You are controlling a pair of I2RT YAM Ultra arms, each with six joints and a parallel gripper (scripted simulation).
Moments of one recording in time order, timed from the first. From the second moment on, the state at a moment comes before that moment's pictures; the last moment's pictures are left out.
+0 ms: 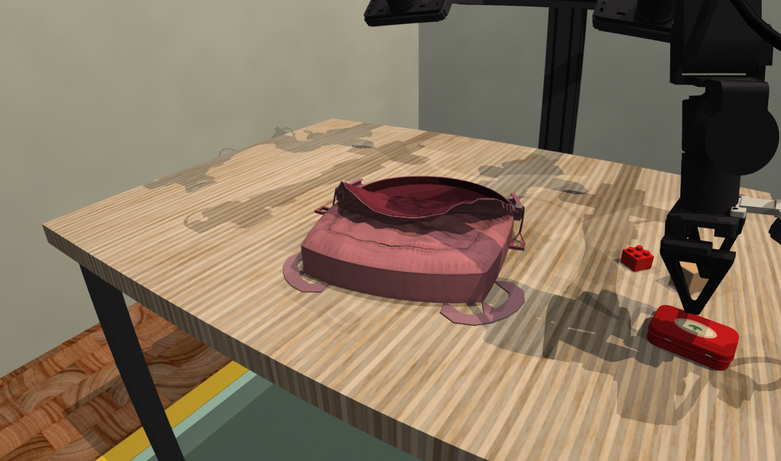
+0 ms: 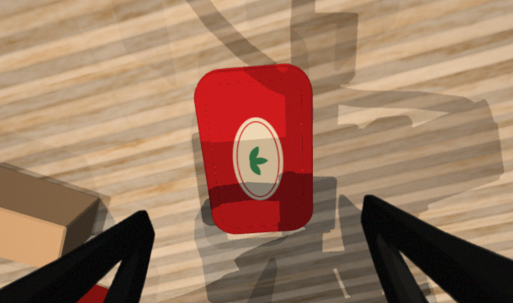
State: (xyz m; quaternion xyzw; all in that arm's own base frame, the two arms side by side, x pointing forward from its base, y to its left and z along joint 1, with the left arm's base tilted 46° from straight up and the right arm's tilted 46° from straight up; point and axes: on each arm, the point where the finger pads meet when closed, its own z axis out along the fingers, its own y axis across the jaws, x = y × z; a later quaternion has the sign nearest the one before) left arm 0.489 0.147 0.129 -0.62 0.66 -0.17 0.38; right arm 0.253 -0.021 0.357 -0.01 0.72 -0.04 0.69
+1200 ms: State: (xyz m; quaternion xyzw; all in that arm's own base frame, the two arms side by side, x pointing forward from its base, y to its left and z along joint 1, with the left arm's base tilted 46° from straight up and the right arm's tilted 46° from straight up) left arm 0.535 0.162 0.093 -0.62 0.66 -0.17 0.38; right arm 0.253 -0.021 0.357 -0.01 0.72 -0.04 0.69
